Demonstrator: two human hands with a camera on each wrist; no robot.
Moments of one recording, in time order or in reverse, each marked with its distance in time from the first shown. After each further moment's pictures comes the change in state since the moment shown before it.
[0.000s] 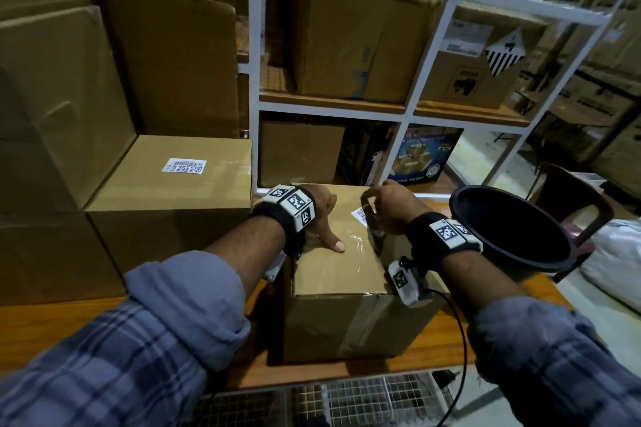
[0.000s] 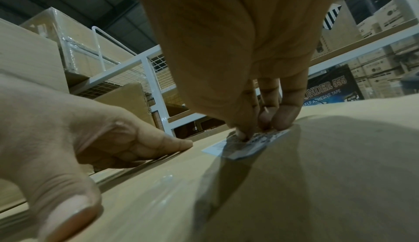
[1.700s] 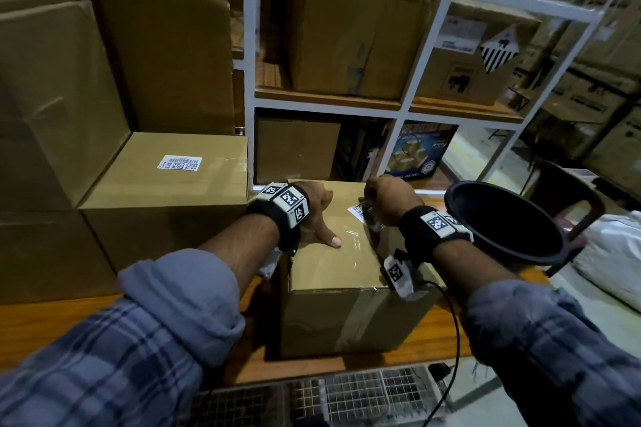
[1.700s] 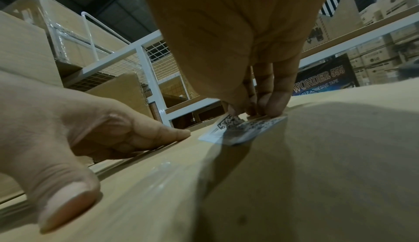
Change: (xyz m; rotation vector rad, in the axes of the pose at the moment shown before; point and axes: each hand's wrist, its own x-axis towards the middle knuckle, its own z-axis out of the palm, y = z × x) left_hand -0.008 0.001 -0.004 0.014 0.001 0.015; right_hand 0.000 -0.002 -0.005 0.010 0.082 0.021
